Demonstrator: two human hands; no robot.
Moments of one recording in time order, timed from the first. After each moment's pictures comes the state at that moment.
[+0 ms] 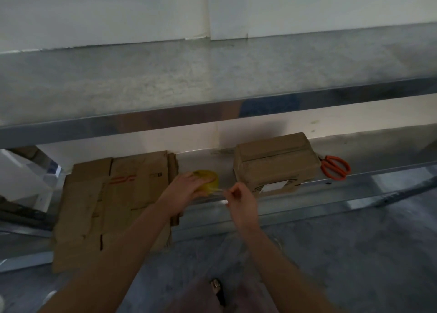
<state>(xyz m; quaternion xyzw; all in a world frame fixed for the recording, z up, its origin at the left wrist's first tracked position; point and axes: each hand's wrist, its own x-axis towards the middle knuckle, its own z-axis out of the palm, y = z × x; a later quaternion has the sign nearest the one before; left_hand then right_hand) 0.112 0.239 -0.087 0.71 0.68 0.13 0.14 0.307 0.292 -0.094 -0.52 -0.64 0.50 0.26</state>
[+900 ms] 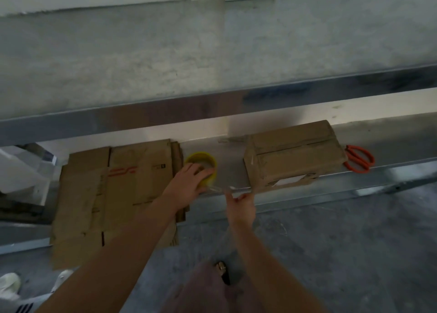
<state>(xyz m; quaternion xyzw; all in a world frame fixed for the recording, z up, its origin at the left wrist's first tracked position) 0.090 0.249 -0.137 0.68 0.71 0.05 0.16 0.266 0.284 -0.170 -0.71 -0.48 0.48 0.17</state>
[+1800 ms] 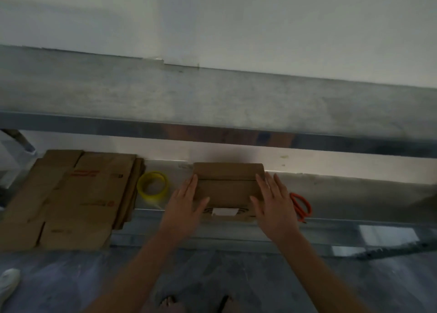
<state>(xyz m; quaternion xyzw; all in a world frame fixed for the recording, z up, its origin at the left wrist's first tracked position) 0.282 0.304 -0.047 0.42 0.84 0.28 0.19 0.475 0.471 -0.041 -0.38 -0.92 0.11 0.07</state>
